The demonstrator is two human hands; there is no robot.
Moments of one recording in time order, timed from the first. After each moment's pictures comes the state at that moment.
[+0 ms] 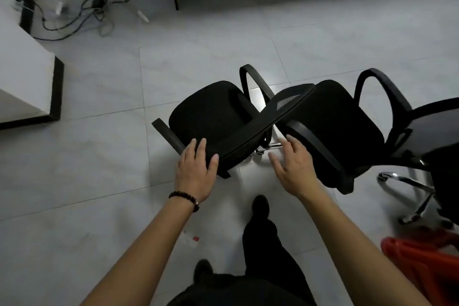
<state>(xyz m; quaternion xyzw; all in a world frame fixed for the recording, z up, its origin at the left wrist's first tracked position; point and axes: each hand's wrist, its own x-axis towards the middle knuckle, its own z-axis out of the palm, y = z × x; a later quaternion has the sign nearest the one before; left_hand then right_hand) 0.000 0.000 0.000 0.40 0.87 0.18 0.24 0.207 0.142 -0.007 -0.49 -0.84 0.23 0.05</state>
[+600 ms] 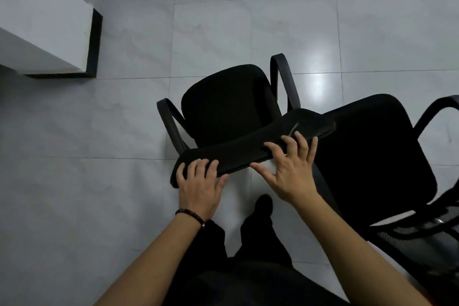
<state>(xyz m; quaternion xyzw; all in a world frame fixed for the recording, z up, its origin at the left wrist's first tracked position) 0.024 0.143 -0.042 0.36 0.92 -0.03 0.17 0.153 0.333 -0.058 -0.33 -0.93 0.16 -0.08</state>
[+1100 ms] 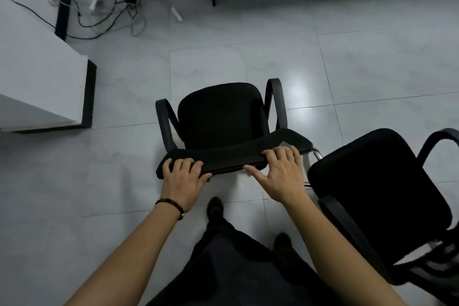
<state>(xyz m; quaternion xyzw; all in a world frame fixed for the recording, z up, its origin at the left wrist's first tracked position) -0.235 0.153 -0.045 0.47 0.87 -0.06 0.14 -0.047 0.337 -0.046 -0.39 -0.91 0.13 -0.06</state>
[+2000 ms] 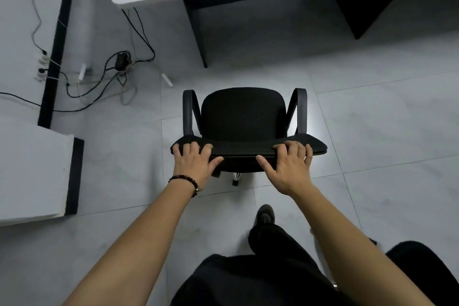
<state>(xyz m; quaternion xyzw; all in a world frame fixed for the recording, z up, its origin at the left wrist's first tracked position) -0.524 0.569 -0.040 0.48 0.86 -0.14 0.14 -0.312 0.708 -0.058 -0.47 -0.87 0.16 -0.06</state>
